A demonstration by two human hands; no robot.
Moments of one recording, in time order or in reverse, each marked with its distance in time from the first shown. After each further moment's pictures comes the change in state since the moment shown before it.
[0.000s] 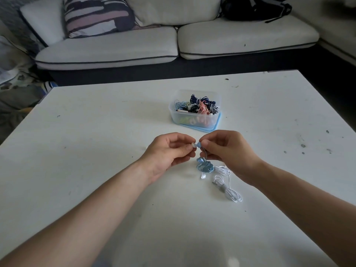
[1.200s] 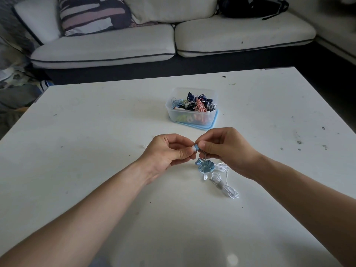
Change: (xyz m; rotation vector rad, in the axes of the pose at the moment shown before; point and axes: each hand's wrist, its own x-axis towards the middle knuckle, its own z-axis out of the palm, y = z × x) left_hand -0.003 -0.002 0.007 -0.050 -0.027 0.003; right_hand 0.000 -0.001 -0.009 0.040 -0.169 -0.011
